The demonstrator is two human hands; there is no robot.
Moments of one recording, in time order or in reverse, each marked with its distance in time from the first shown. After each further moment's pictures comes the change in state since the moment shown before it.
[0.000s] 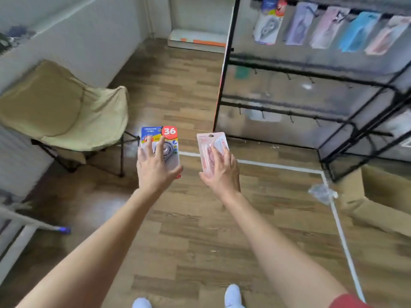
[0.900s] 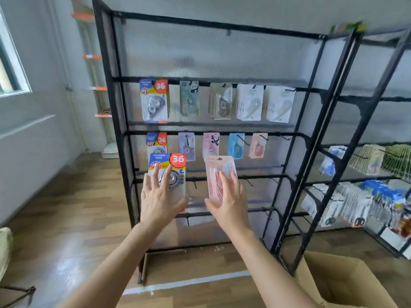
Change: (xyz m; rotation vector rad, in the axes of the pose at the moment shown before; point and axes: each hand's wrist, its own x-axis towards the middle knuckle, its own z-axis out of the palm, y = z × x) left_hand 0.169 0.431 0.088 -0.129 0.159 0.509; right_hand 0.205 0.265 -0.303 -0.018 0.692 -0.084
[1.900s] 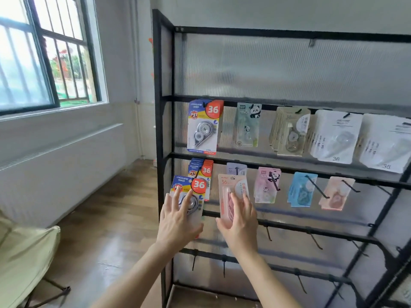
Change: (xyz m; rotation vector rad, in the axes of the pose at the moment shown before) left_hand 0.138 -0.093 0.062 0.139 -0.018 -0.182; right_hand 0.141 0.018 0.186 0.146 0.023 -0.204
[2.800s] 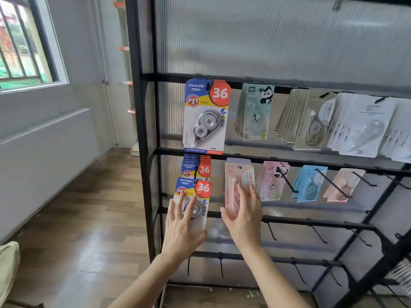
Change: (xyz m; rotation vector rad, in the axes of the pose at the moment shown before) left_hand 0.084 -0.063 0.094 -0.150 -0.066 0.129; right_hand 0.048 0.034 0.088 -0.050 0.071 0.110
